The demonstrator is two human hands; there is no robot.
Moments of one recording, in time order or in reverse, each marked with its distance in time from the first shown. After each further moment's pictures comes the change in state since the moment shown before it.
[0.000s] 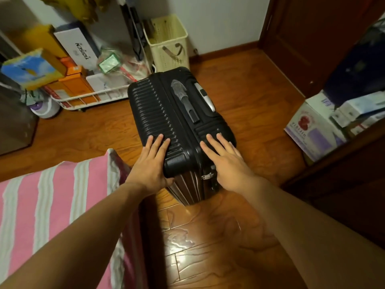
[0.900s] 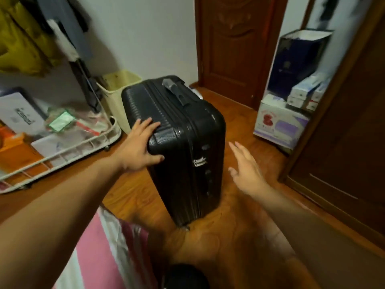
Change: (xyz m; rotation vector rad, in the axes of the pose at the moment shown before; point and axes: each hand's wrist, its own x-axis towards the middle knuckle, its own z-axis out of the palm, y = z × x) left_hand 0.121 -0.145 -0.018 -0.046 0.090 0.535; right_hand 0.013 -0.064 0.134 0.386 0.574 0.572
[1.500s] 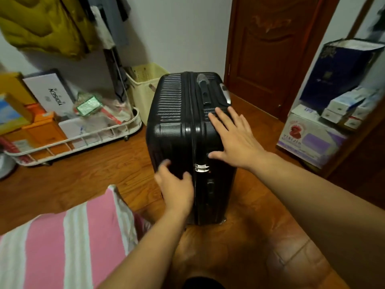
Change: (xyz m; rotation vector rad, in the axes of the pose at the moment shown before) left_hand -0.072 0.087 0.107 -0.905 0.634 -0.834; right_hand 0.078 -0.099 0.021 -0.579 -0.059 -0.470
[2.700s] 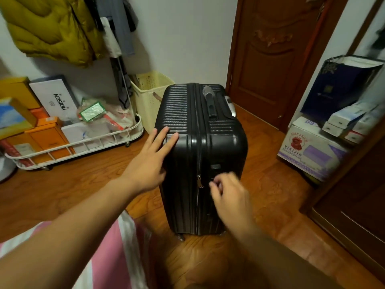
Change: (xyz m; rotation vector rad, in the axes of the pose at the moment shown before) left_hand 0.104 0.059 -0.087 0.987 -0.456 0.806; right_hand -0.076 -0.066 0.068 0.397 0.291 0.307
